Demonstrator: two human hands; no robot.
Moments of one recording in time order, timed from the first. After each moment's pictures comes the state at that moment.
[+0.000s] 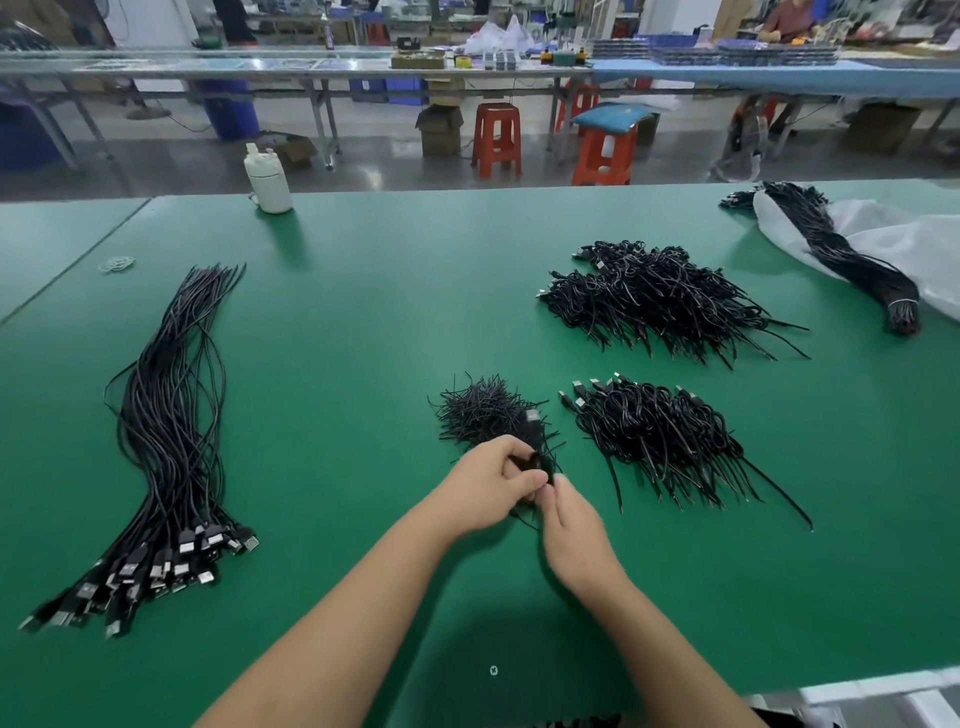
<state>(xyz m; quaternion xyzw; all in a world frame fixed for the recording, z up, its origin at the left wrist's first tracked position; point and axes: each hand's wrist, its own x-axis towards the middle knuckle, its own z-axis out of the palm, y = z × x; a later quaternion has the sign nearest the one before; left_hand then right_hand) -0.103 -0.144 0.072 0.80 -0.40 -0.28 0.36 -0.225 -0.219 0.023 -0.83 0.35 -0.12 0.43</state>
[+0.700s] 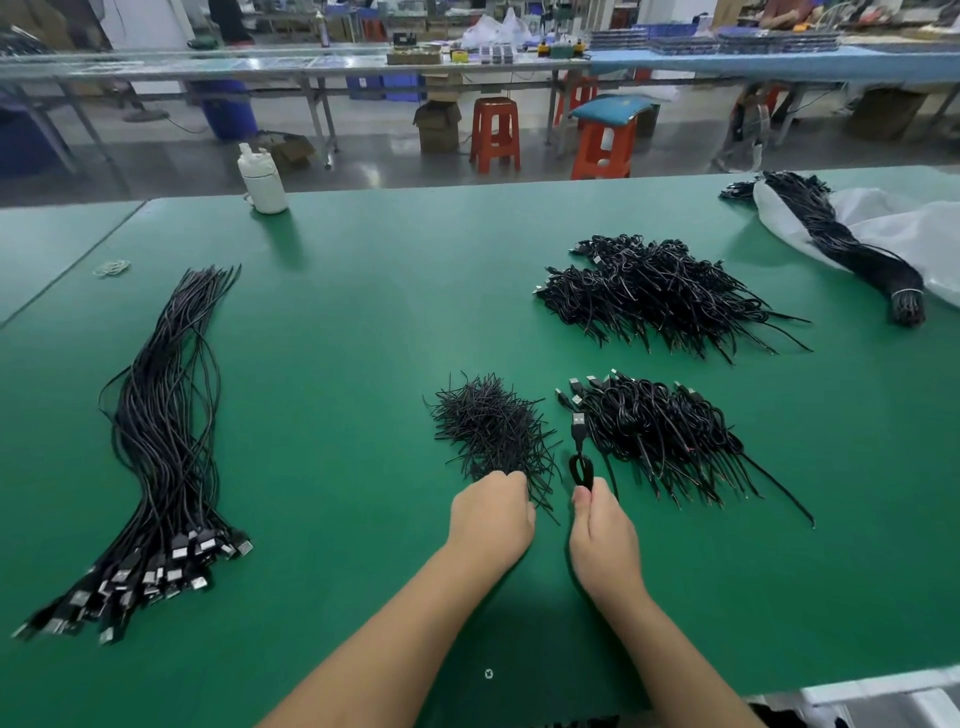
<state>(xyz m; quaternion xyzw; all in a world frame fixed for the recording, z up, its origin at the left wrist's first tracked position) -0.133 -0.158 0.031 0.89 -0.41 -0.11 0.14 -0.245 -0.240 -0.008 -0.83 0.42 -0.21 0.32</state>
